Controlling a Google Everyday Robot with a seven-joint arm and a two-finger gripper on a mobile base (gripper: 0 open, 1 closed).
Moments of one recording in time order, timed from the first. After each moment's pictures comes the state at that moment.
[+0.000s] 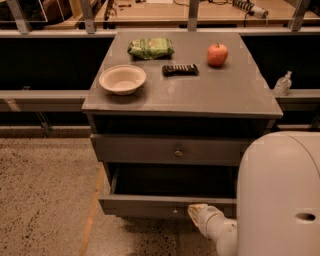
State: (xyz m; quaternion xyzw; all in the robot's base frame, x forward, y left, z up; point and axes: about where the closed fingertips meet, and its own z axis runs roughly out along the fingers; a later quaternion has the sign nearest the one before) arm 0.512 -0.134 0.432 -0.68 0.58 -0.18 0.41
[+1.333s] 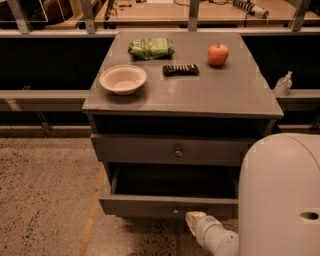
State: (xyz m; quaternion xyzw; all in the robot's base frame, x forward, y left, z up) arm 0.481 -0.123 0.421 -0.67 0.60 -0.16 0.41
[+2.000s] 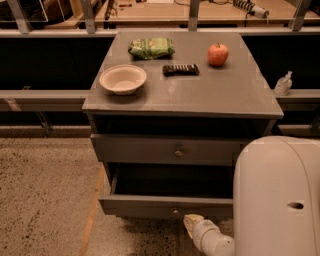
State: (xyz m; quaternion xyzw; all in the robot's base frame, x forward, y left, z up) arm 0.478 -0.118 0.401 -0.66 0.60 -0.17 0.42
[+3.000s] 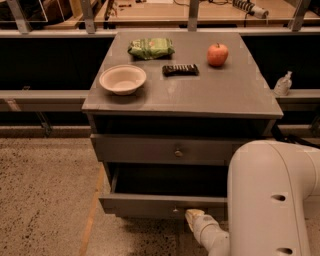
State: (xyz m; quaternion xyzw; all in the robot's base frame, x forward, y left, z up) arm 0.514 -0.130 0.381 -0.65 0.59 -0.20 0.43
